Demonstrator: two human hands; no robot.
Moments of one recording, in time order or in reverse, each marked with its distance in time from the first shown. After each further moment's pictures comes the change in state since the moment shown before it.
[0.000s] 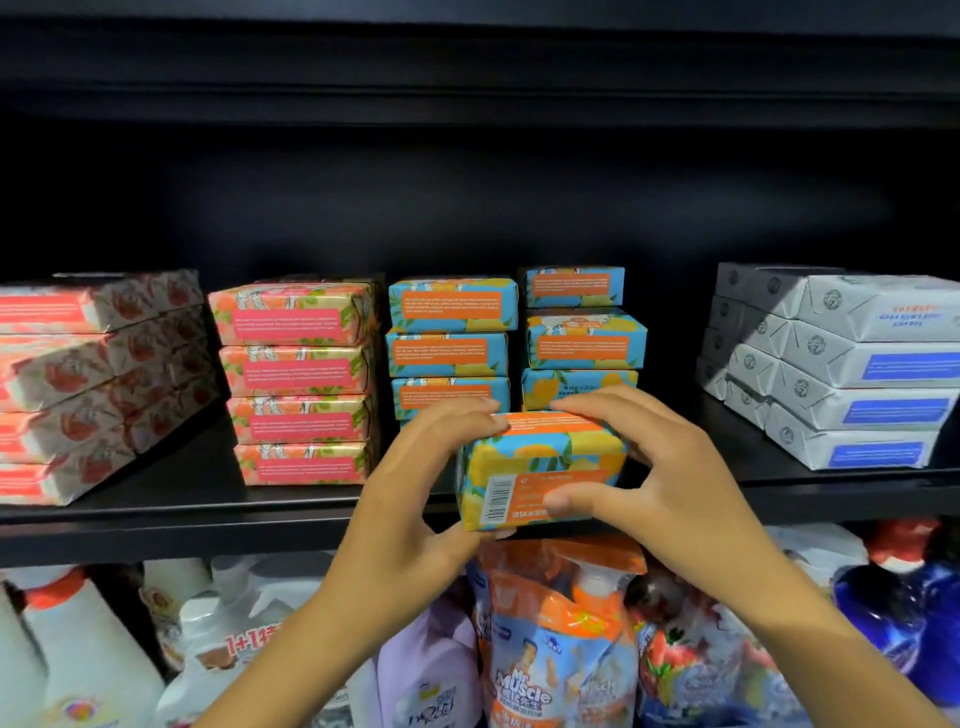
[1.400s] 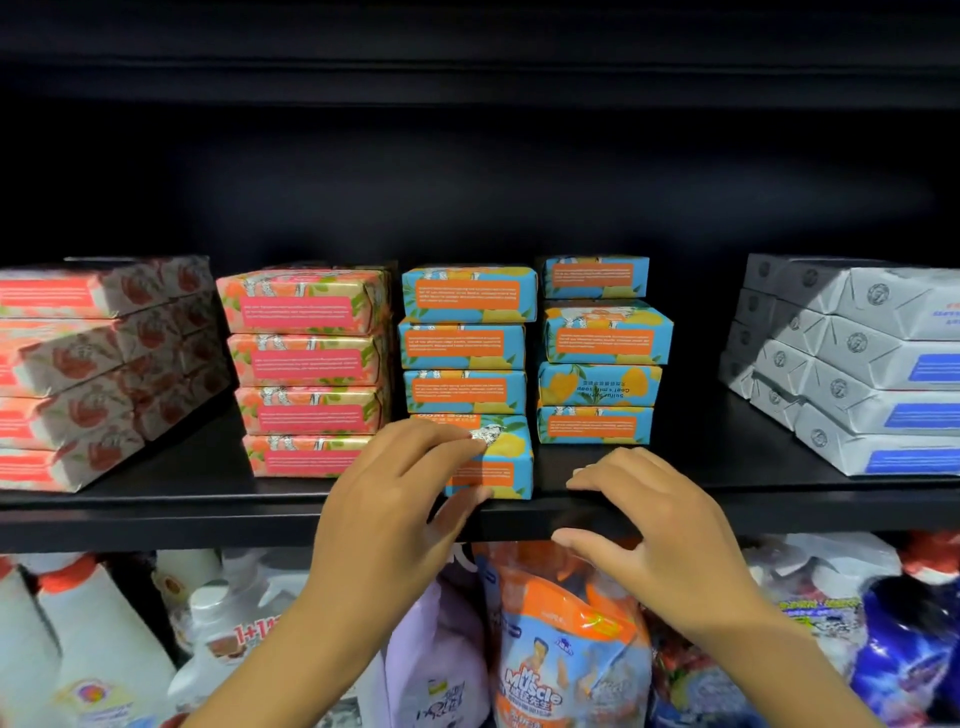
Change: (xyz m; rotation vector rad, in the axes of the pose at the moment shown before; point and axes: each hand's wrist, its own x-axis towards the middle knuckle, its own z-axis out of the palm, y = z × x) left_hand -0.011 -0.024 -0.005 0.674 0.049 0.070; right_hand -0.025 0.049 0.031 -0.449 0.039 -0.136
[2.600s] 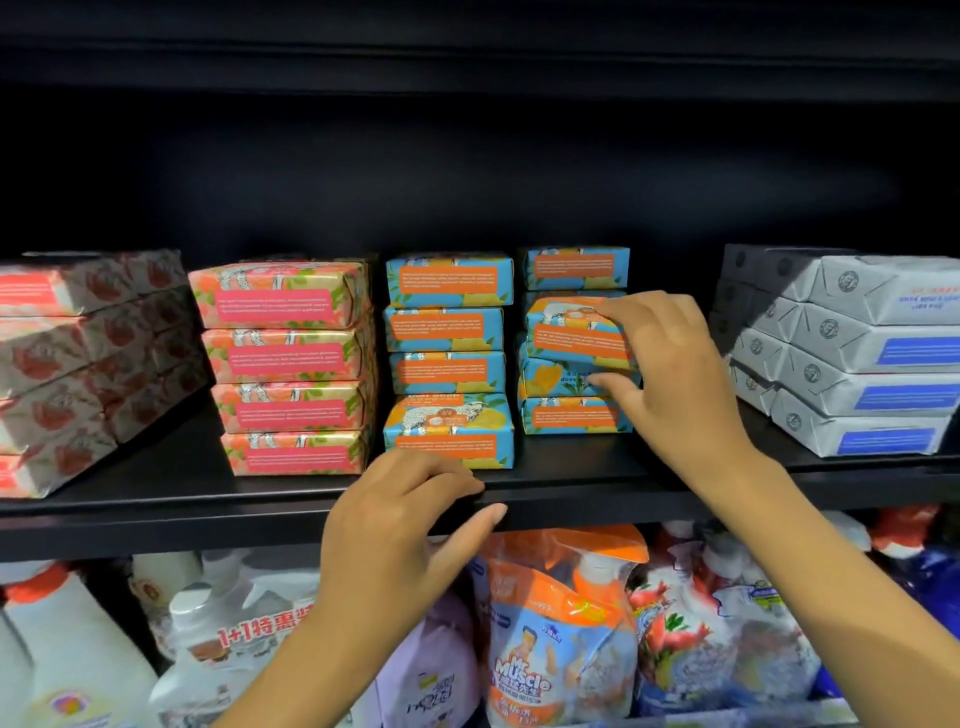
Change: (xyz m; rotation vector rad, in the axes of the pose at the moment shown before) left_hand -0.013 0.007 0.014 -0.068 0.006 -0.051; right_hand 0.075 0.029 -0.028 -0.210 0.147 0.074
